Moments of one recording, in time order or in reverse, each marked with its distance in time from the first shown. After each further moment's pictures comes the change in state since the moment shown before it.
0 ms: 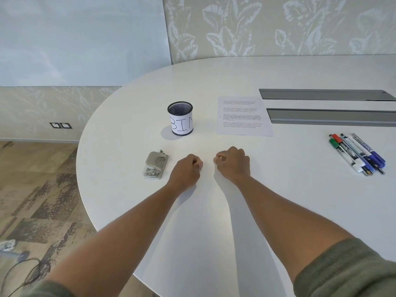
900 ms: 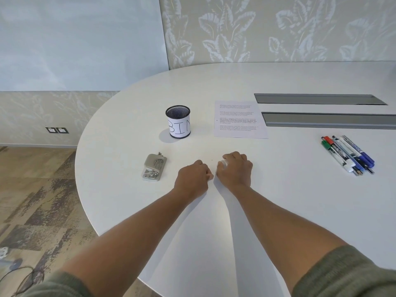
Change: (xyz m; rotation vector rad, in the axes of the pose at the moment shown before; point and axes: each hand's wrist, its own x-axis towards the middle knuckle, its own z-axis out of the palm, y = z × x) left_hand -0.011 0.012 0.023 0.566 0.022 0.283; right_hand -0.023 0.009 0.004 -0.043 0.212 0.013
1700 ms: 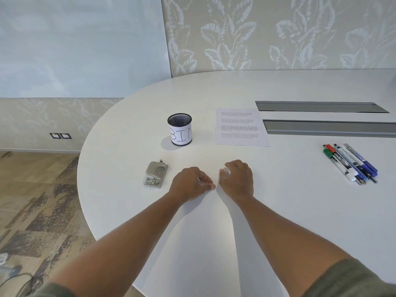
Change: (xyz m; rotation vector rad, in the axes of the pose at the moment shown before) left_hand 0.001 -0.011 -0.022 -0.302 -0.068 -0.132; right_hand -0.001 0.005 -0.002 0.071 0.002 -0.029
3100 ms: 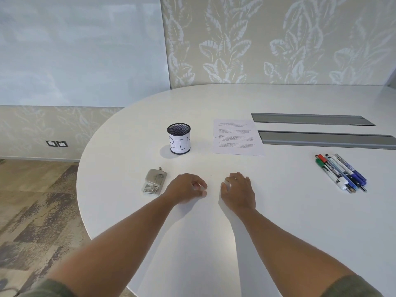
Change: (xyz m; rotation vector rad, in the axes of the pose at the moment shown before) left_hand 0.001 -0.006 -0.020 -0.077 -0.154 0.008; right_hand -0.017 0.011 -0.009 -0.021 -0.018 -0.029
